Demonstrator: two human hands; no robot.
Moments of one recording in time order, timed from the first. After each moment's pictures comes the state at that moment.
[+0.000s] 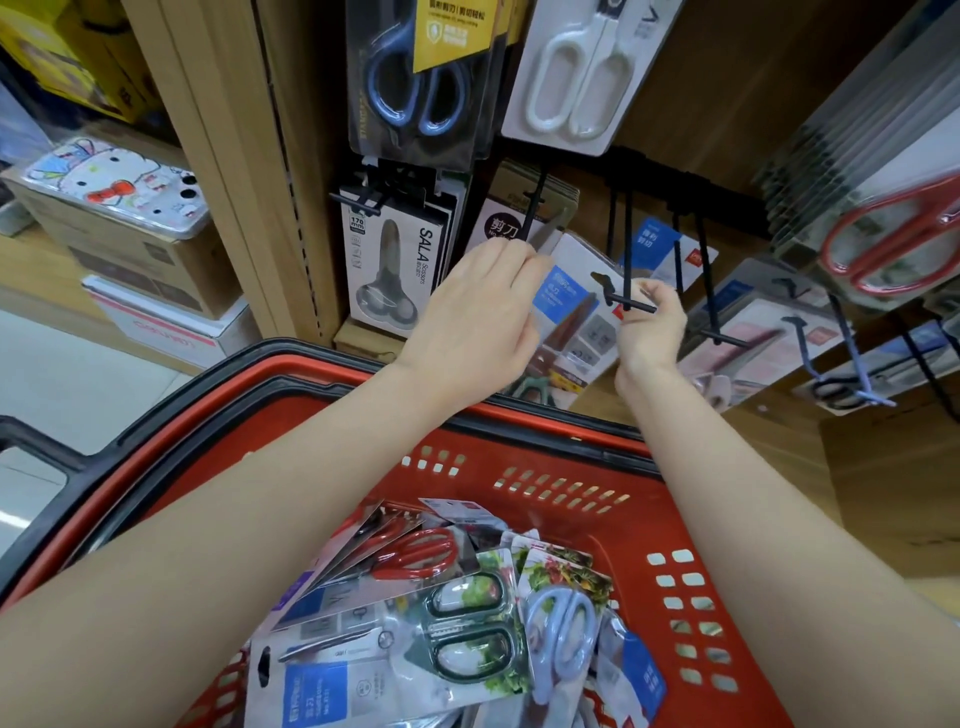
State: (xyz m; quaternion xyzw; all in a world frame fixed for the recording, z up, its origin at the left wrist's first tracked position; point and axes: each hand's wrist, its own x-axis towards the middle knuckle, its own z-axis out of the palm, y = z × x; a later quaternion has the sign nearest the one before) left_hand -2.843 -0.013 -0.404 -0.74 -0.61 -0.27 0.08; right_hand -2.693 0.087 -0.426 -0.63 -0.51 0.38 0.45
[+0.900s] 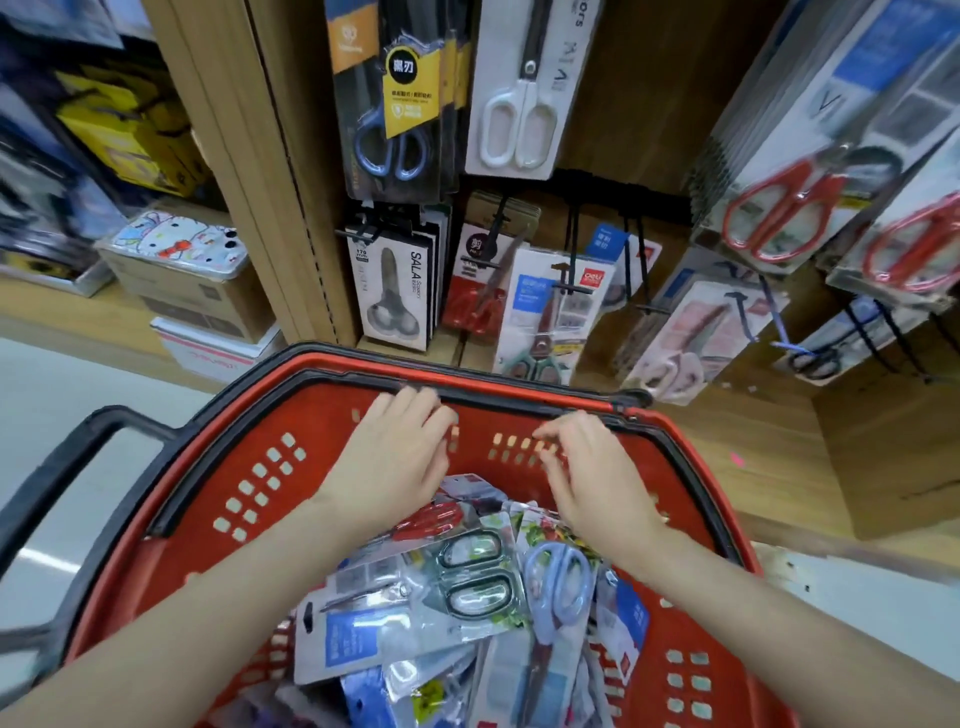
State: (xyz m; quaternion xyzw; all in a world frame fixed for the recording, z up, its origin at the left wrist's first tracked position) left_hand -2.835 -0.139 -0.435 -0.76 -0.64 -0.14 0.07; right_hand -2.619 -0.075 -0.432 -0.37 -0.90 0.11 0.19
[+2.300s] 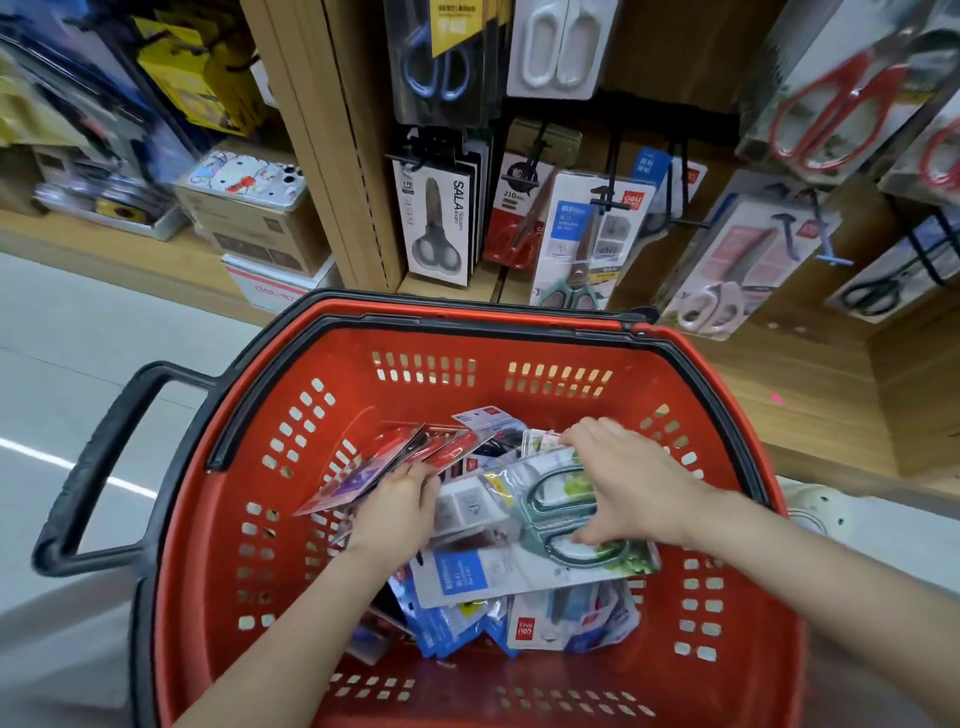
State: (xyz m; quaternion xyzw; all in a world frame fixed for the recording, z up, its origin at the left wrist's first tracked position) left_hand -2.808 -0.260 -0.514 -0.49 -0.81 -0.14 -0.28; right_hand -2.598 -0.140 -0.412 -0.29 -0.94 0.12 -0.14
